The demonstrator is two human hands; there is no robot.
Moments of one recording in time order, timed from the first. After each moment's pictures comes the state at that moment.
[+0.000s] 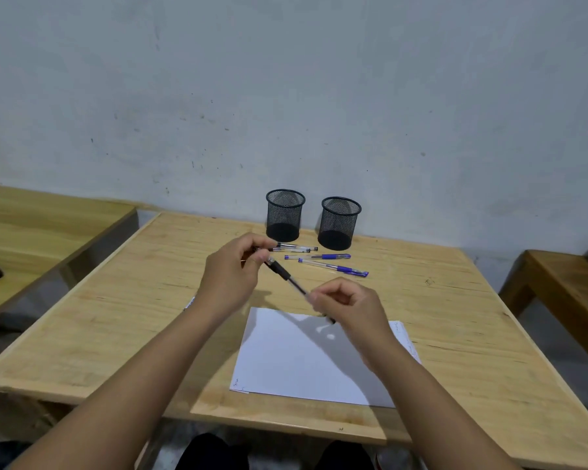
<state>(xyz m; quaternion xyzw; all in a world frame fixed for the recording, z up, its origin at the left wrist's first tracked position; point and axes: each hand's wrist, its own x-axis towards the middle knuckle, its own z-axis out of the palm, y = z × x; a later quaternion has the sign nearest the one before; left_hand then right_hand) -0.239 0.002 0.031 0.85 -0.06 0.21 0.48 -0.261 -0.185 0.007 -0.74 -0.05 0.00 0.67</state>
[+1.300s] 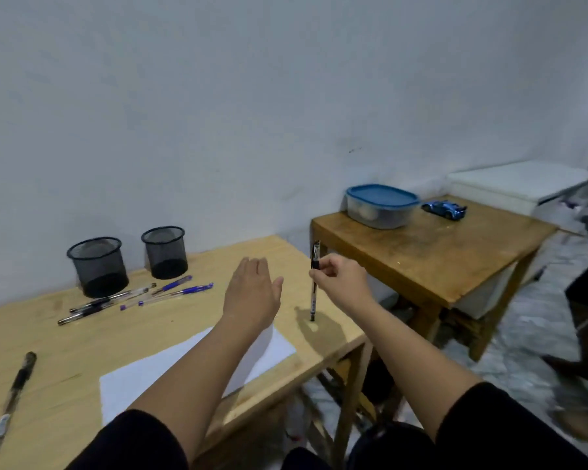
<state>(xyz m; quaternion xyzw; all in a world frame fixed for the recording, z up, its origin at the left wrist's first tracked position) -0.257 -0.190 0.026 0.91 -0.35 0.13 0.19 -0.353 -0.319 0.049 -0.85 0.25 -0.27 0.37</state>
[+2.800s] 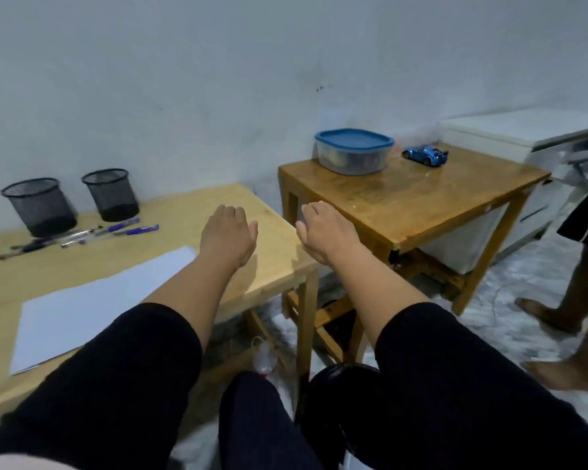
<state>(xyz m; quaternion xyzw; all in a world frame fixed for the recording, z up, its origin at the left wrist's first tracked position) -0.314 -0.274 0.006 0.93 -0.33 0.13 0.08 -0.423 -0.412 0.025 -0.98 0.16 -0.15 -0.01</state>
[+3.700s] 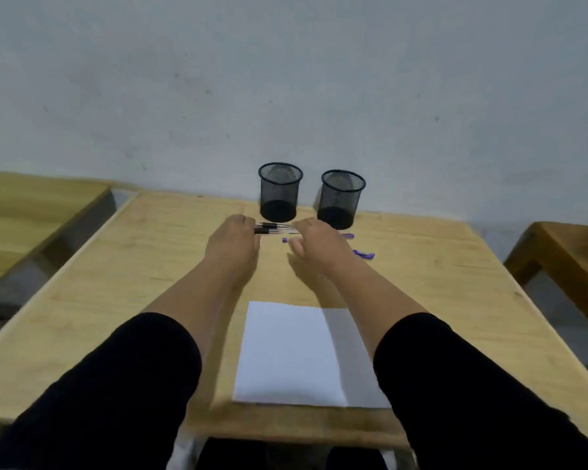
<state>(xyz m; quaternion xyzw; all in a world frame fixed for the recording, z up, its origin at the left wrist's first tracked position) -0.122 0.016 -0.028 0.98 -0.05 0.12 0.14 -0.126 -0.149 -0.011 -0.98 -0.15 -0.07 0.15</state>
